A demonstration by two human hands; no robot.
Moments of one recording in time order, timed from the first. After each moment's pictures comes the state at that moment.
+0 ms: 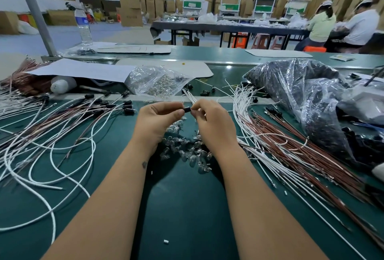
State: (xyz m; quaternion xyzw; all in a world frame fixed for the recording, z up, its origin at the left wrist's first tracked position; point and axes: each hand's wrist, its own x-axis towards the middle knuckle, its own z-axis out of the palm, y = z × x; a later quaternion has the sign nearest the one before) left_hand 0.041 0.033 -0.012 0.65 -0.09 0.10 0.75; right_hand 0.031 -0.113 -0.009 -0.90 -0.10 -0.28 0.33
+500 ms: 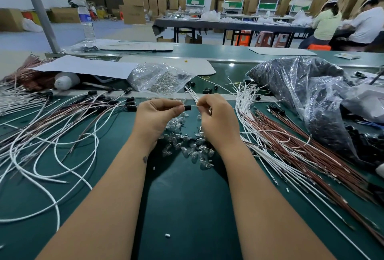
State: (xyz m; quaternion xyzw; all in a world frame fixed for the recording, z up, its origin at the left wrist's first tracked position) left_hand 0.041 0.037 -0.010 0.67 -0.07 0.12 0.73; right_hand 0.033 -0.114 -0.008 -0.88 -0.11 -0.30 0.36
